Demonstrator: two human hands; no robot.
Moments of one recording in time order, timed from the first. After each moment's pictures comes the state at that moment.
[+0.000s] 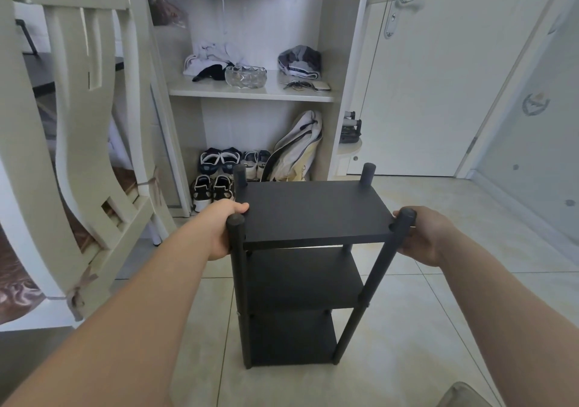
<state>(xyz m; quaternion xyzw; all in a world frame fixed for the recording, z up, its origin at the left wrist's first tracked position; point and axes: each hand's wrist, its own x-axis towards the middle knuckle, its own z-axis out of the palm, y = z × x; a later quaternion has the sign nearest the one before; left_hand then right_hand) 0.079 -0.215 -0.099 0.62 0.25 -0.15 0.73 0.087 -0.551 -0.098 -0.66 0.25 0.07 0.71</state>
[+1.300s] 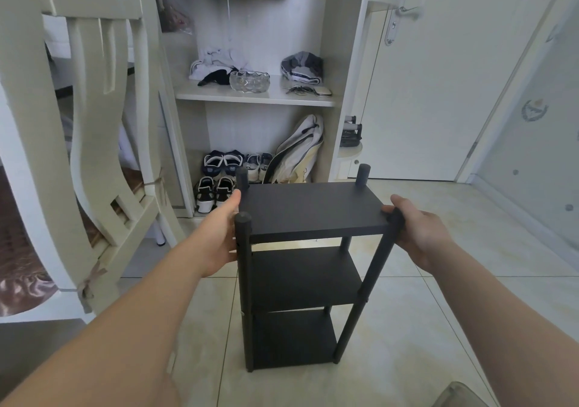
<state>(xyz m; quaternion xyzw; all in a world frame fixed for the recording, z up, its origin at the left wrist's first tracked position) 0.045 -0.211 -0.109 0.65 0.15 -0.15 0.73 0.083 -0.548 -0.111 -0.69 0.18 -0.03 0.70</state>
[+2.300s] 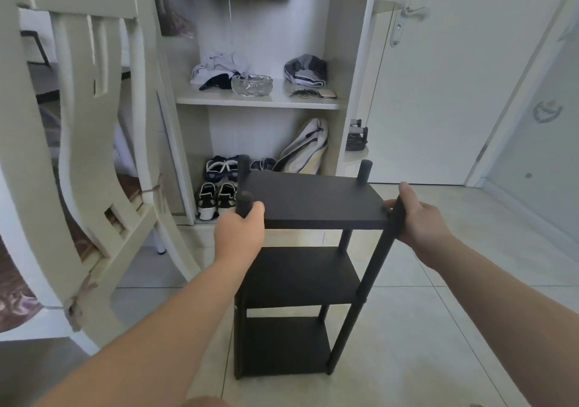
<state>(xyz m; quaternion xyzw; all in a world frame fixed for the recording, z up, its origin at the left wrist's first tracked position) 0.079 -0.252 -0.128 0.74 0.21 0.15 0.63 0.118 -0.537 -0.112 -0.76 0.14 -0.06 0.63</state>
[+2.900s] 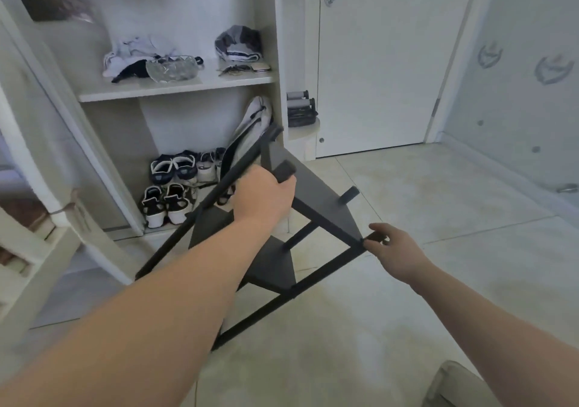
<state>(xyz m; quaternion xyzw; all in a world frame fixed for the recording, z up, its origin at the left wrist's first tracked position) 0.154 -0.399 -0.114 0.91 0.05 0.15 0.38 0.099 -0.631 -0.213 -0.89 0.14 0.00 0.44</state>
